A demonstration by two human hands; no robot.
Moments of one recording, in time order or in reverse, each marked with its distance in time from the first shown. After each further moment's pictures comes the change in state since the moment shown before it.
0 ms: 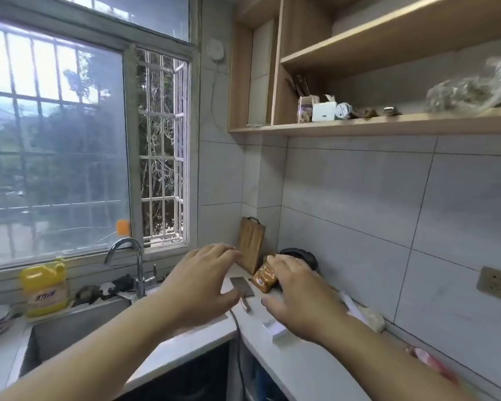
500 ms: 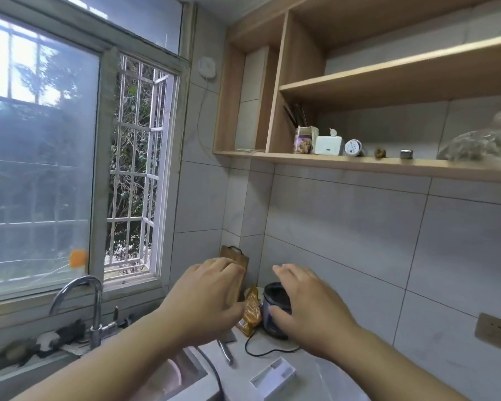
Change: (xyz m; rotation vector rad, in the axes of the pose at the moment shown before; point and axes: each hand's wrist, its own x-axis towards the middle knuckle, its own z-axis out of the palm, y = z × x) left_hand 0.106 -0.104 0.018 -0.135 0.082 0.091; right_hand 0.126 -0.011 -0.006 -0.160 0.068 0.090
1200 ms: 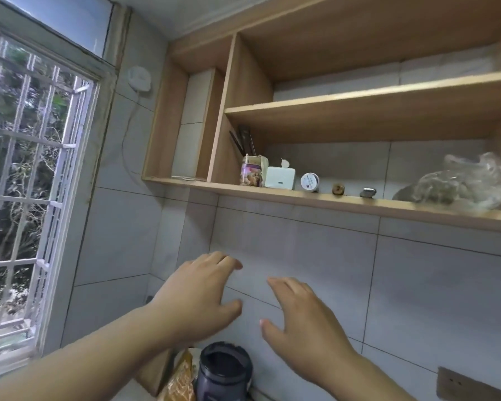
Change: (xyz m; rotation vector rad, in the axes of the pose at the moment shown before) left_hand 0.225 0.002 0.047 -0.148 0.147 0.167; right_hand 0.116 0.126 0.000 -0.050 0.171 0.161
